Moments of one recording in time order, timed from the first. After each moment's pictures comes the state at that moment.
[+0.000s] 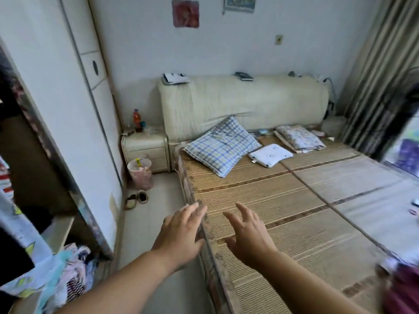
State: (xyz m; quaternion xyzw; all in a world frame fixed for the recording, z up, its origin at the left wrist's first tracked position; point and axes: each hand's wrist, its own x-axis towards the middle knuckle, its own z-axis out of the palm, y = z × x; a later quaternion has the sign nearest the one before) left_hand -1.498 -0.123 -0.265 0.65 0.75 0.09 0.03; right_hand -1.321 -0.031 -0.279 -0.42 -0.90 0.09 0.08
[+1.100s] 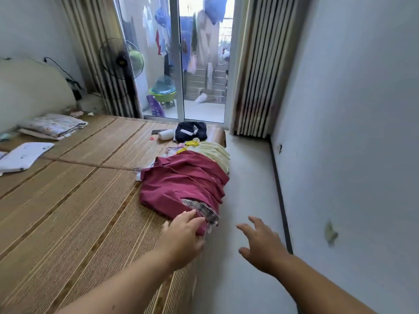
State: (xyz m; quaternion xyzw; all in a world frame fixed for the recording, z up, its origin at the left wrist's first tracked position) left_hand -0.864 -0.342 -0.310 0.92 0.35 0.03 0.17; right_hand -0.686 -0.481 -0.320 -0.85 -0.50 0.14 0.05
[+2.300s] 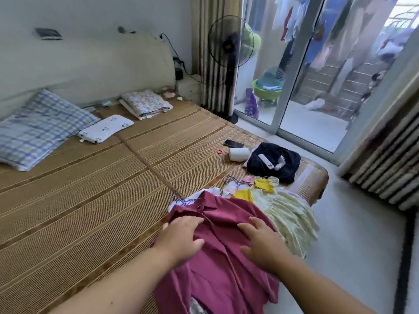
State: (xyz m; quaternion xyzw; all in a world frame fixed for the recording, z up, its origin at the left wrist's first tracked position) left_hand -0.636 0.125 -0.357 0.77 0.60 0.03 0.20; right_hand -0.401 0.107 -0.359 -0.66 -0.72 0.21 -0.03
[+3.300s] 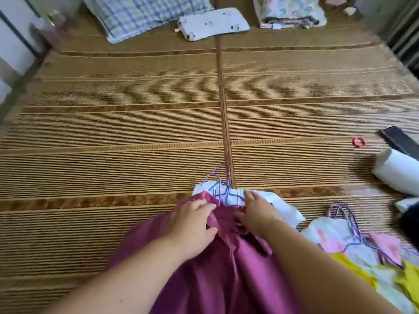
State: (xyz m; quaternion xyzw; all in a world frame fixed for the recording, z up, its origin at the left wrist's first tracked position) left_hand -0.633 0.373 -0.657 0.48 0.84 0.06 0.25; right_hand -0.515 0.527 -0.704 -0.40 -0.86 0.26 -0.19
